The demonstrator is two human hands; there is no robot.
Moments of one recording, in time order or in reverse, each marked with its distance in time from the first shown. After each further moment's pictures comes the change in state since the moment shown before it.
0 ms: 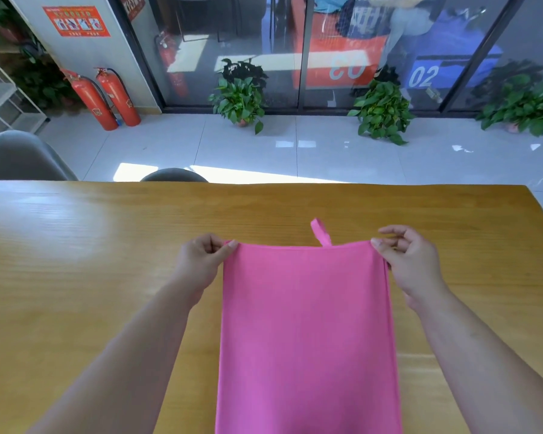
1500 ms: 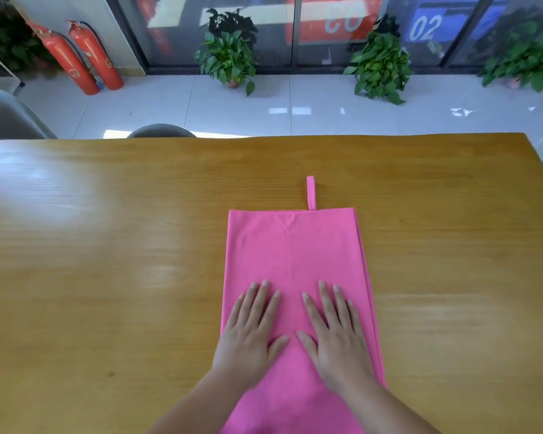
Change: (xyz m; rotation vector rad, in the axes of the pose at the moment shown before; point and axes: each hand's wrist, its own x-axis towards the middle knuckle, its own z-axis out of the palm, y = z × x) left_hand -0.192 -0.154 0.077 1.246 -0.291 0.533; right_hand -0.218 0.147 0.055 -1.298 -0.412 -0.345
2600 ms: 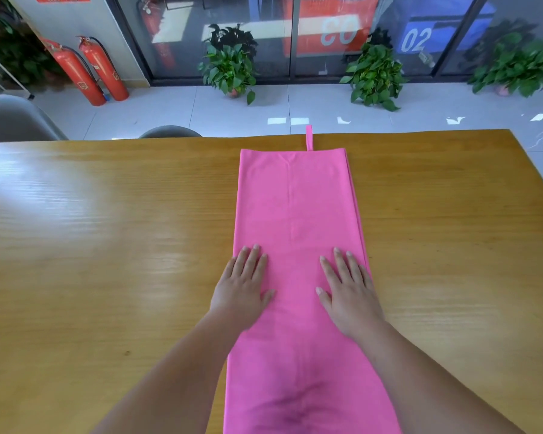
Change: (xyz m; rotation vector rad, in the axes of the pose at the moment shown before) left_hand 0.039 -0.043 -0.021 0.140 -0.141 -0.070; right_hand 0.034 0.029 -0.013 -0.035 -0.076 0.099
